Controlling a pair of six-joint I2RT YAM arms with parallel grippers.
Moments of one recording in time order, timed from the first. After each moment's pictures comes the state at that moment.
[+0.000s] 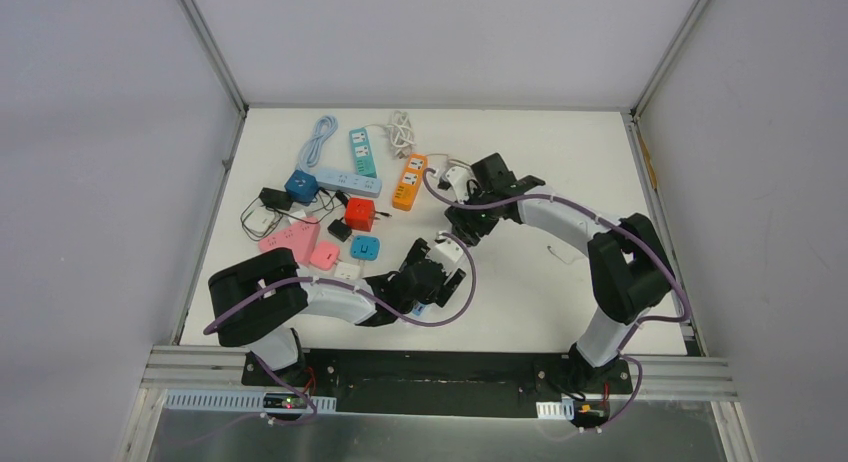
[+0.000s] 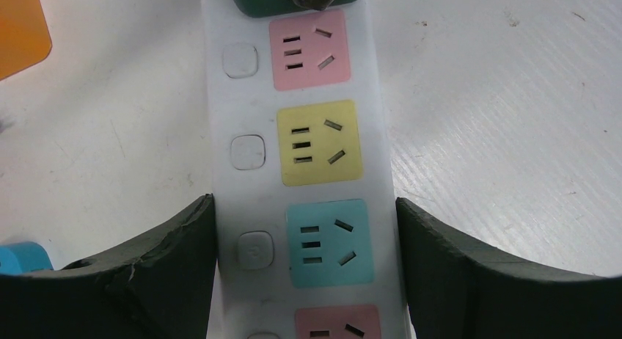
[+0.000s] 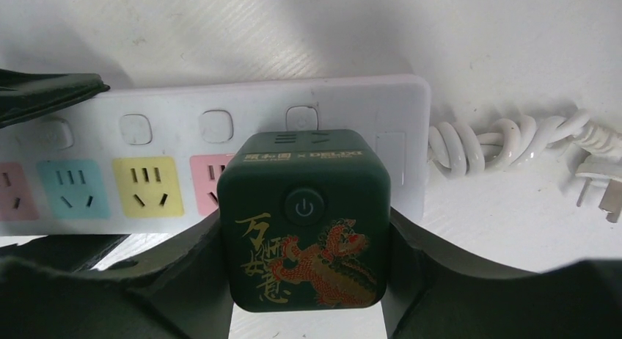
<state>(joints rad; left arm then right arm) -1.15 1.60 0.58 0.52 -0.42 -0.12 0.57 1.73 1.18 -0.51 -0.27 -0.34</state>
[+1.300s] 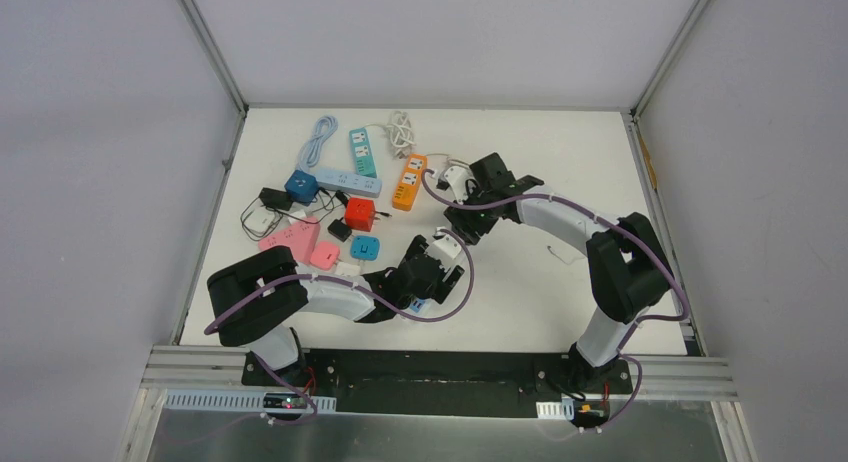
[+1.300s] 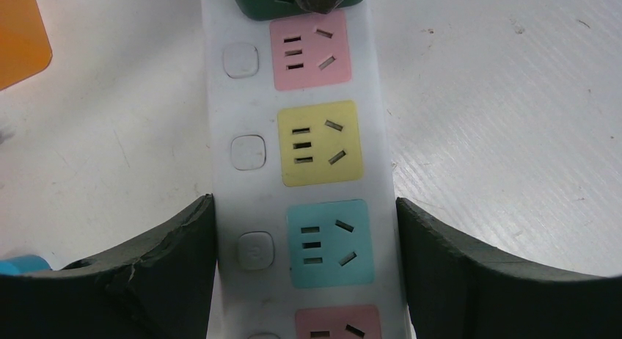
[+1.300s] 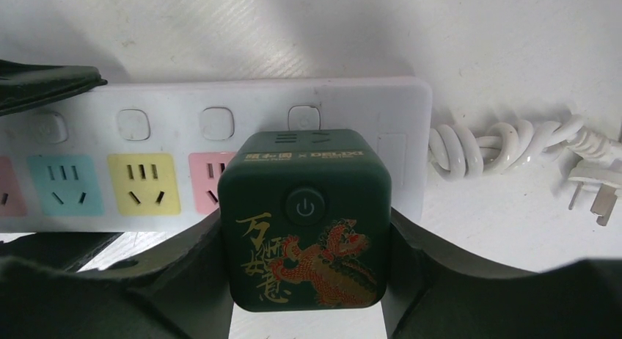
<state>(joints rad) -1.11 1.60 0.58 0.54 -0.37 -0.11 0.58 1.73 1.18 -0.50 -0.24 -0.36</state>
